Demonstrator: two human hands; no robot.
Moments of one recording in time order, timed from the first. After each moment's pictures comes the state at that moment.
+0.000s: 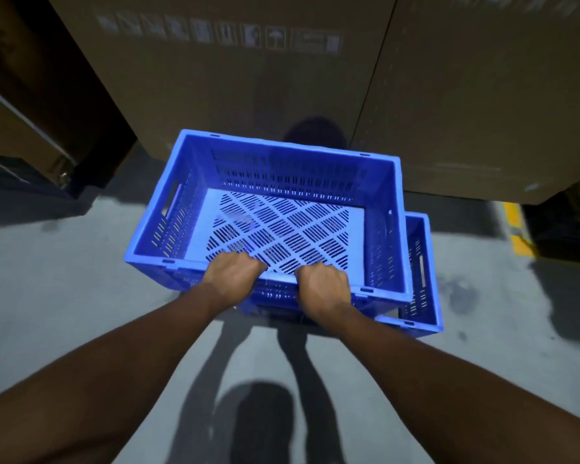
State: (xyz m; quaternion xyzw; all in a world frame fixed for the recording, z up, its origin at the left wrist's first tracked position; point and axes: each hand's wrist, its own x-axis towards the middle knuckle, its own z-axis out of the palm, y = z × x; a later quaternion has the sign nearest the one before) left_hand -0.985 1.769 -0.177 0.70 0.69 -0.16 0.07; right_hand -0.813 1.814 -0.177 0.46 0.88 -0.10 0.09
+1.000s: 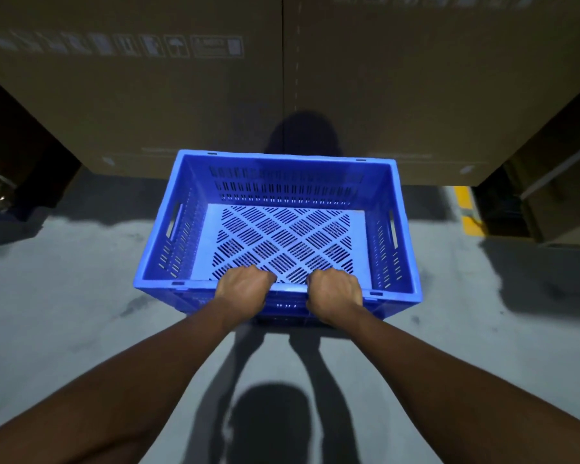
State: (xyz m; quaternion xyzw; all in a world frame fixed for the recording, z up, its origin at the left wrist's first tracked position) left_hand -0.842 1.816 -0.188 0.71 0.68 -0.17 0.10; right_hand -0.670 1.864 -0.190 0.50 0.85 -0.11 0.13
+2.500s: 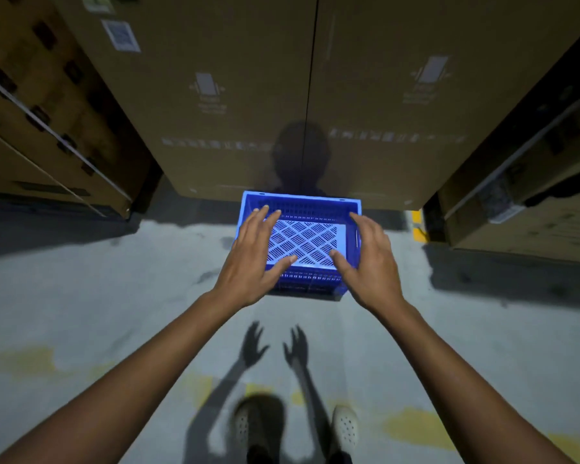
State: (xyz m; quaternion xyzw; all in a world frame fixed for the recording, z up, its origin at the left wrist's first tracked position) left_hand -0.828 1.615 0.289 0.66 0.68 0.28 0.16; right_hand -0.612 1.680 0.301 0.54 0.77 -0.24 -0.24
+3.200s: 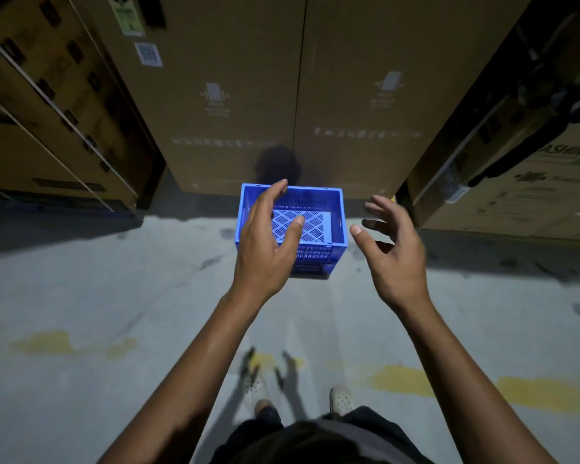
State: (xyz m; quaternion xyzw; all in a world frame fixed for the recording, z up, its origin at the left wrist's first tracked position) left_hand -0.755 1.465 0.453 0.53 0.65 0.51 0.21; right_hand -0.571 1.502 0.465 0.50 0.65 -0.37 -0.44
